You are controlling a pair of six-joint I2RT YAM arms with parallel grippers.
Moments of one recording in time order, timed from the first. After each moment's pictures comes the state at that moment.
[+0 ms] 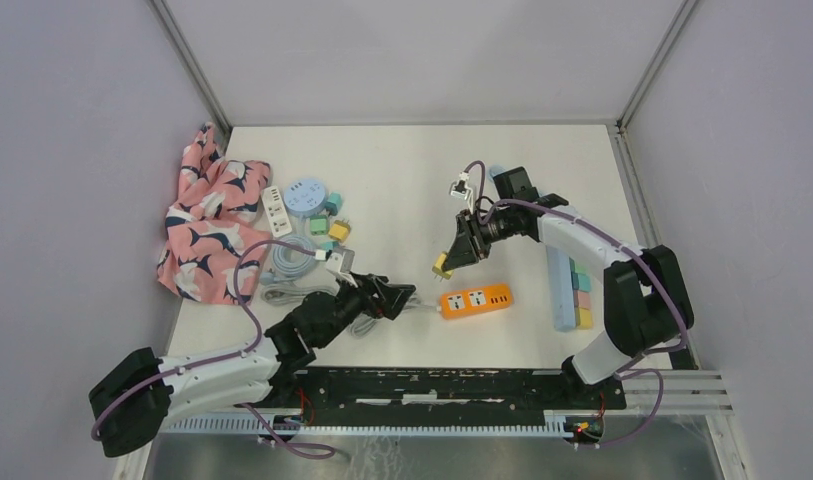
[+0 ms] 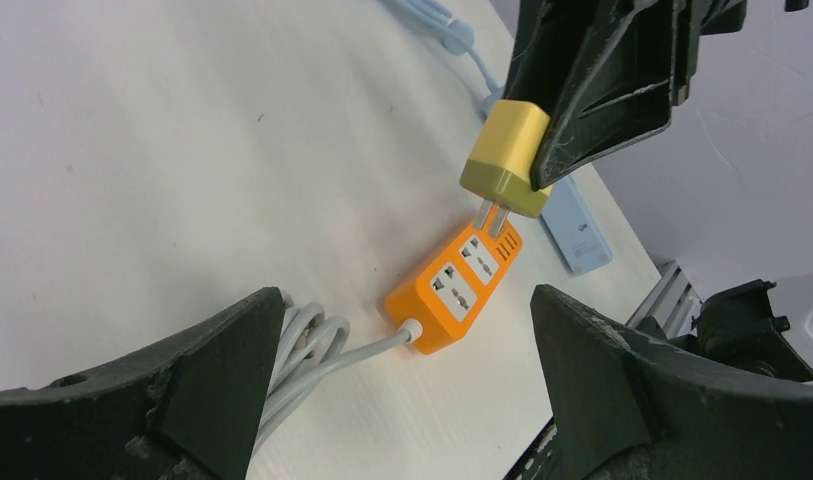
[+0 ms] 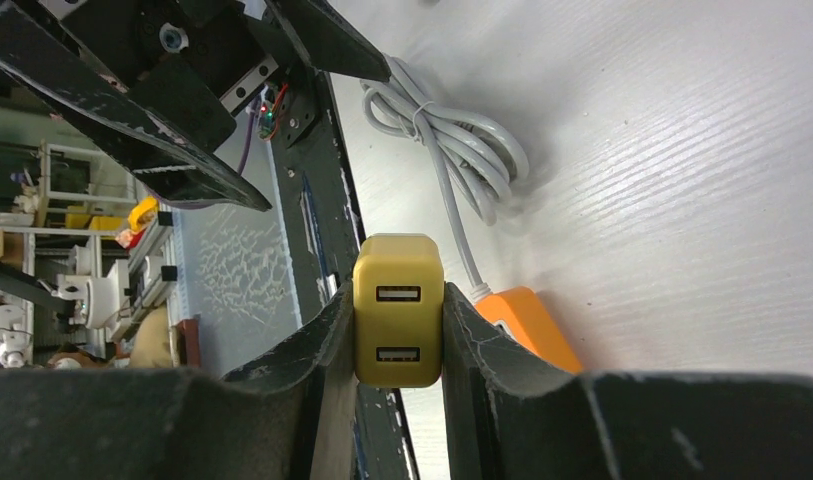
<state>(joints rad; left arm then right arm) -0.97 0.83 0.14 0.63 -0.24 -0.63 0.39 1.58 1.06 -0.50 -1.07 -0.08</state>
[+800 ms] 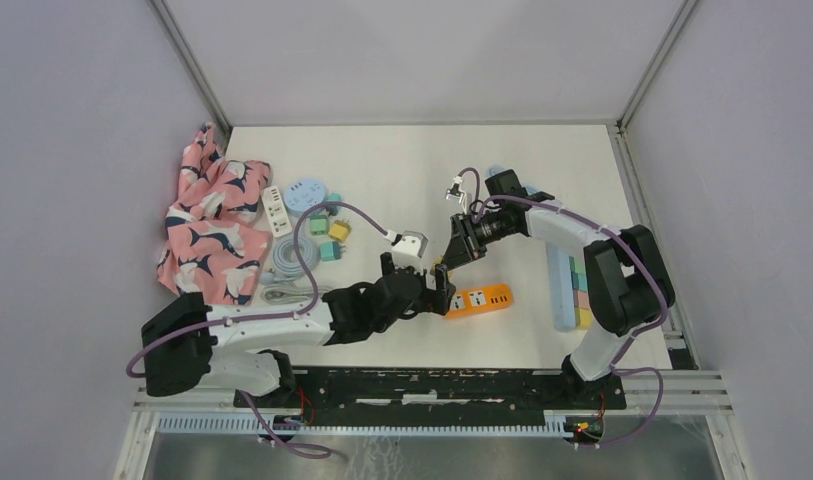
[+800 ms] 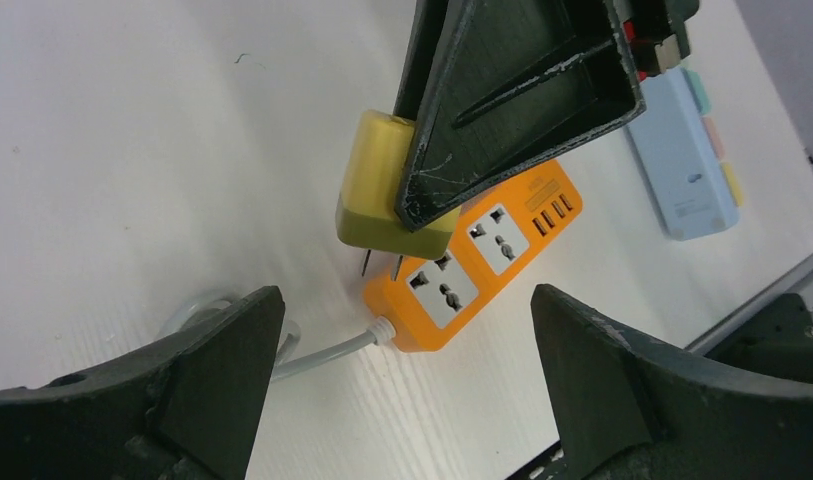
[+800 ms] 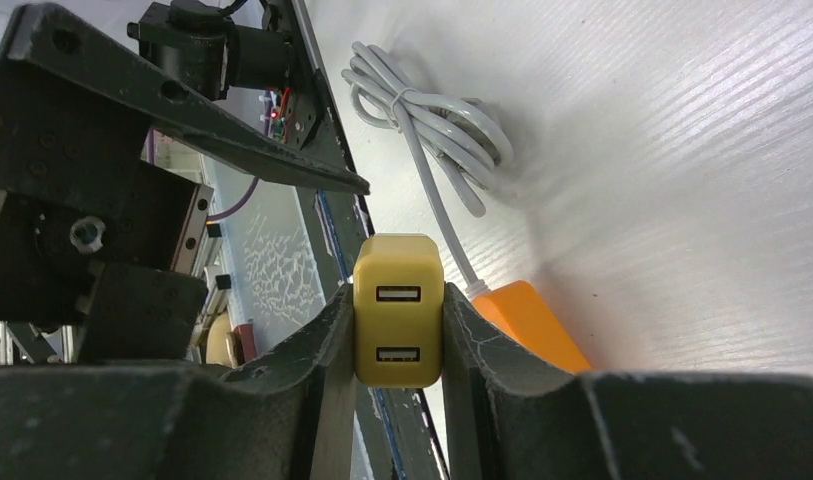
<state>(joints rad) -1.18 1.25 0.67 0.08 -0.49 -0.67 0.39 1.72 1.09 -0.49 -1.07 0.03</state>
